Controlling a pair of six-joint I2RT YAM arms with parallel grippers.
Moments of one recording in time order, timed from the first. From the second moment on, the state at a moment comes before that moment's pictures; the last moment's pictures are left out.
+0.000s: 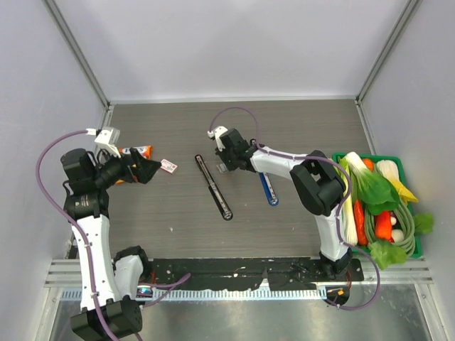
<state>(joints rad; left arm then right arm) 0.33 0.80 0.92 -0.51 0.86 -0.06 0.72 2.07 1.44 -0.17 0.11 -0.07</state>
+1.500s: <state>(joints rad) 0.33 0.80 0.92 -0.51 0.86 -0.06 0.70 2.06 1.43 -0.16 0.07 -0.05</state>
